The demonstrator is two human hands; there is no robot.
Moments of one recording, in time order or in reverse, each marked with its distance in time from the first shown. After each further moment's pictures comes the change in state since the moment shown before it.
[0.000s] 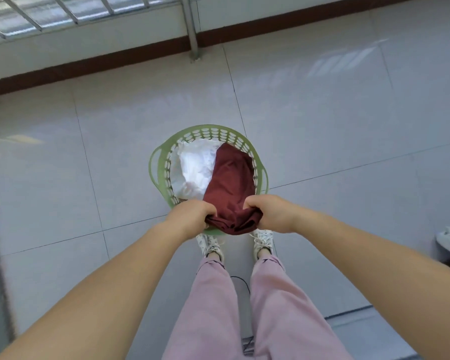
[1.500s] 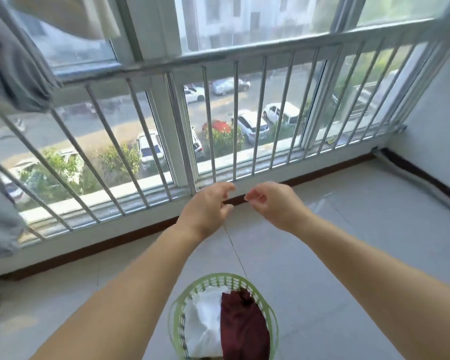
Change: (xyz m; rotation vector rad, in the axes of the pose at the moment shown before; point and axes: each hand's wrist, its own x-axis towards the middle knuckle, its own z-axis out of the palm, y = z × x) left_hand -0.136 0.122 -0.250 -0.049 0.807 0.342; right_hand -0.132 -0.181 -0.172 -0.103 0.948 -0.112
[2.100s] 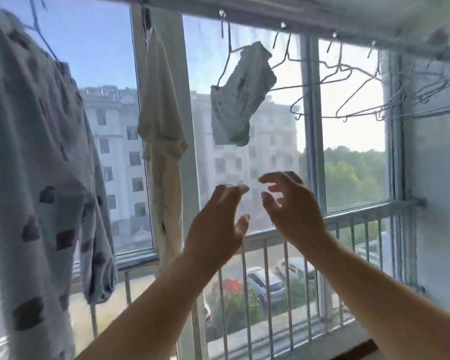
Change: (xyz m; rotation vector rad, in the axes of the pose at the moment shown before) left_hand -0.027 0.191 -0.231 0.250 0.821 0.558; right_hand -0.047 -0.183 -0.244 0.045 0.978 -0.491
